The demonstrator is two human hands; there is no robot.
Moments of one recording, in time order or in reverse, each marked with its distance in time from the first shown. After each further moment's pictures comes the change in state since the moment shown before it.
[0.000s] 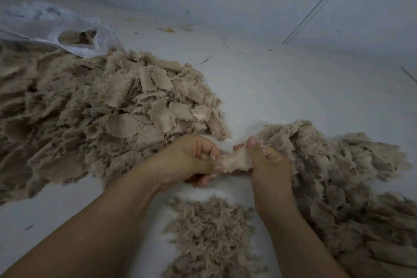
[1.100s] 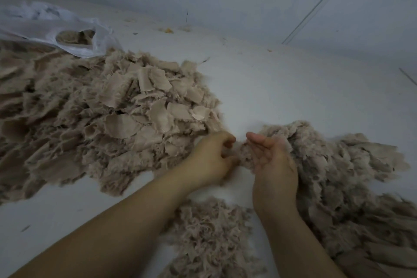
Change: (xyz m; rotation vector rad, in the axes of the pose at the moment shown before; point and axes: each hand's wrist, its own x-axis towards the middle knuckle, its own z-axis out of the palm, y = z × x) left_hand 0.043 -0.006 0.038 0.546 0.327 0.045; right_hand 0.005 0.003 0.001 0.223 0.141 0.004
